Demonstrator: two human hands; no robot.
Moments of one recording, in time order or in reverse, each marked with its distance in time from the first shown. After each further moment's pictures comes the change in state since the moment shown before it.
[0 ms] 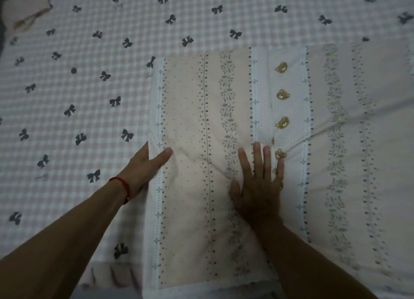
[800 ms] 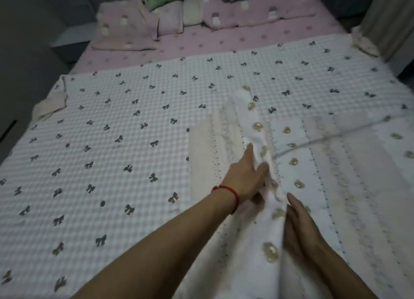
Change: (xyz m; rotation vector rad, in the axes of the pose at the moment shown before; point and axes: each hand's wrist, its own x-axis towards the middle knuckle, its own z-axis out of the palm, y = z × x) left_hand -0.127 0.256 0.374 0.351 -0.157 0.403; right_hand -0.022 0.253 -0.234 1.698 -0.344 0.930
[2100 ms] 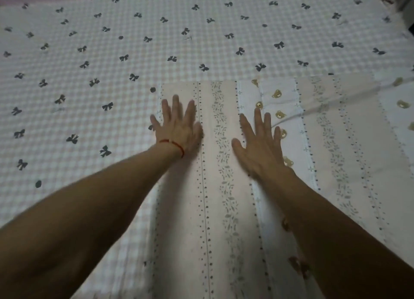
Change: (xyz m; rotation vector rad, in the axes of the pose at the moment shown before) left_hand 0.143 -0.131 -0.023 0.956 0.242 -0.102; right_hand 0.163 -0.034 -0.005 -1.689 0.226 -0.511
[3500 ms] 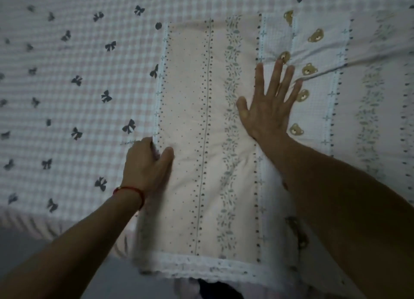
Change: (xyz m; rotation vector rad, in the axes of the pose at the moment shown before) left_hand -0.173 -0.013 0.053 -0.536 -0.019 -0.461; right_hand 0.039 0.017 0.066 -0.109 0.231 -0.032
